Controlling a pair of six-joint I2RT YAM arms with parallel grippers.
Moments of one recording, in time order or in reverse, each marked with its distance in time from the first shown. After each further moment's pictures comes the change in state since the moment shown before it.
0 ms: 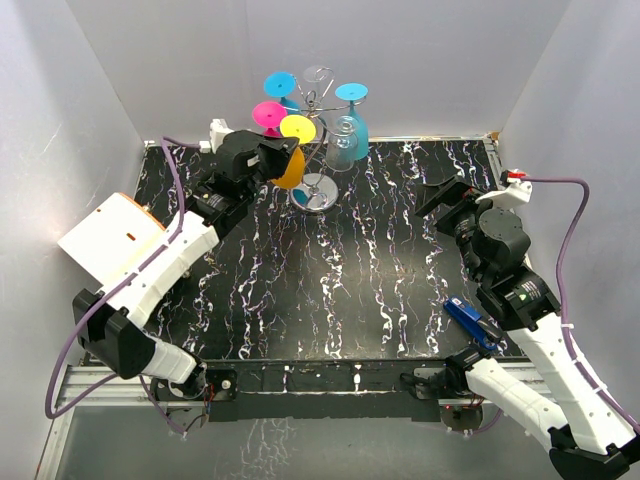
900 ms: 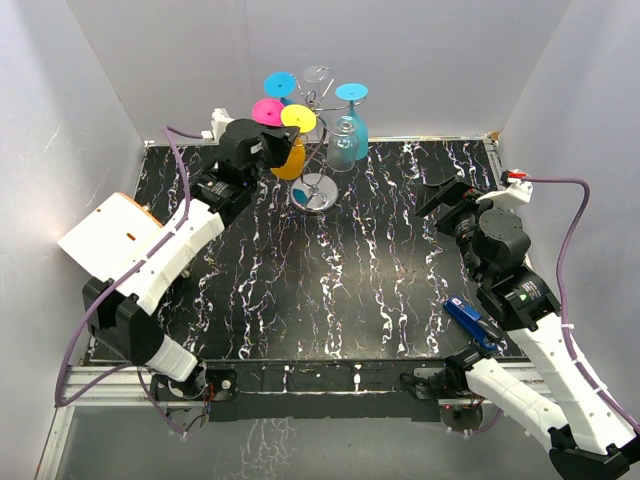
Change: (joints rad) left arm 0.024 0.067 0.085 -0.001 -0.005 0.002; right arm 0.000 -0.001 0.000 -0.002 0.004 0.000
